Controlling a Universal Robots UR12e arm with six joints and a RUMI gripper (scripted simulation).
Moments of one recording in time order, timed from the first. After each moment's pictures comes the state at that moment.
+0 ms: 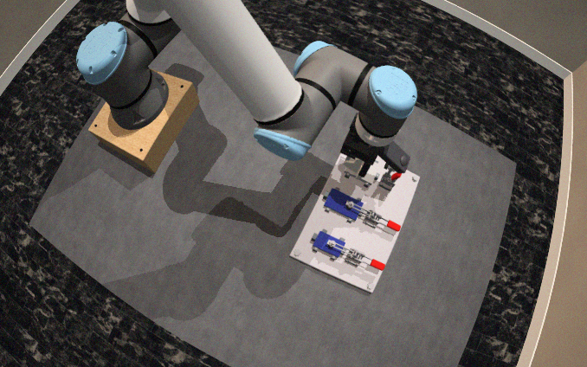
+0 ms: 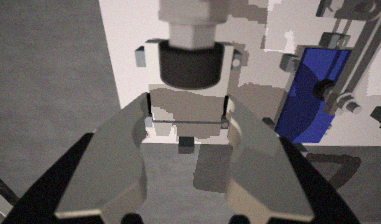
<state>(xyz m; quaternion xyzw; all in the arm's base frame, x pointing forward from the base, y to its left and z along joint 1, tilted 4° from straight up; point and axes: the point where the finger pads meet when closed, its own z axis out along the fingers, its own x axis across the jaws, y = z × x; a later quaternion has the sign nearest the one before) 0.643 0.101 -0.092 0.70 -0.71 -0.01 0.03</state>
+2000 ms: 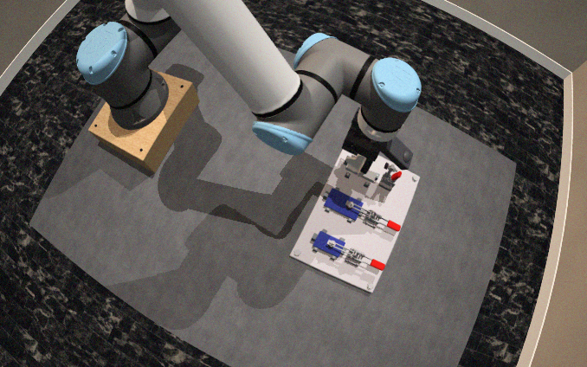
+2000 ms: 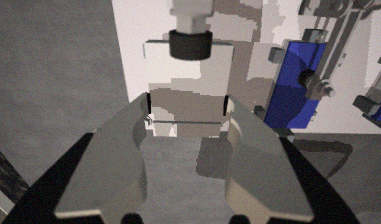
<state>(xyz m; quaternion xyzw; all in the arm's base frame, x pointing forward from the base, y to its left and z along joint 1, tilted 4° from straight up) 0.644 0.102 -0.069 0.70 -0.71 -0.01 0.03</state>
